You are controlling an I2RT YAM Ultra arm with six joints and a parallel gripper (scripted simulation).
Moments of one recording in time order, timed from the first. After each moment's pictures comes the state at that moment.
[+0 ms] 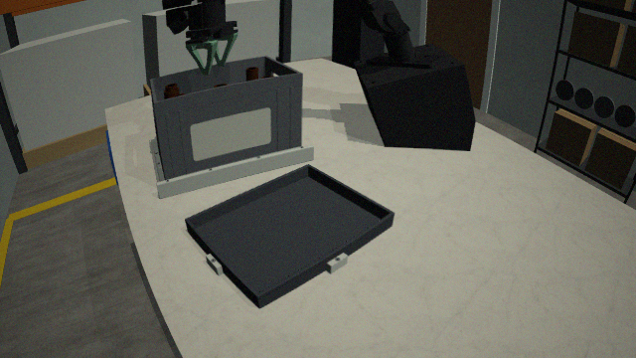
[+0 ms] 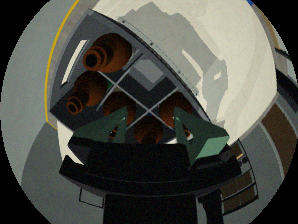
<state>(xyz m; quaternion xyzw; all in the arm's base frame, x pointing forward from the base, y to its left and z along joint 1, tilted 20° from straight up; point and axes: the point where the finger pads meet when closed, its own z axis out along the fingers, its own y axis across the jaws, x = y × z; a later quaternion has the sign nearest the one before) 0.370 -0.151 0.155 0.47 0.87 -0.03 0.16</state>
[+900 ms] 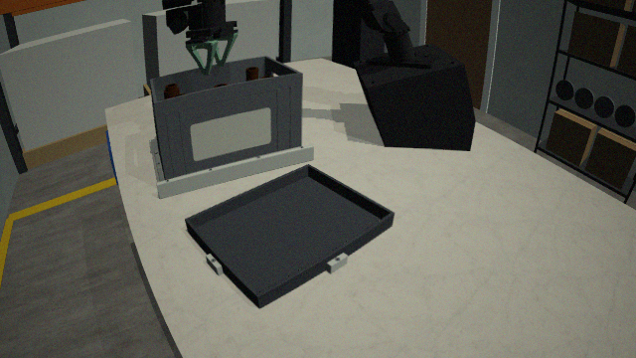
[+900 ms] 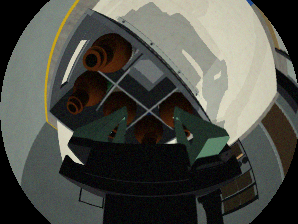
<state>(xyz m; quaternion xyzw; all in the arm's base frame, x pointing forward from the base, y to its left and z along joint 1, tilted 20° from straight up) 0.370 -0.151 0.155 0.47 0.87 -0.03 0.16</state>
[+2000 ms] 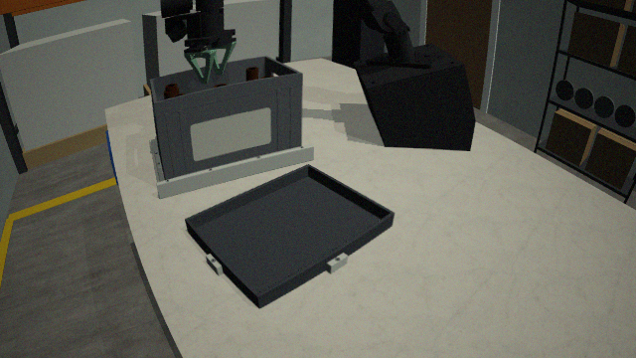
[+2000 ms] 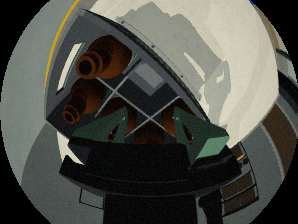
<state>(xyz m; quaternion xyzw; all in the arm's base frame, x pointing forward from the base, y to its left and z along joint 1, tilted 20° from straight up) 0.378 -0.157 0.139 0.47 0.87 -0.03 0.16</state>
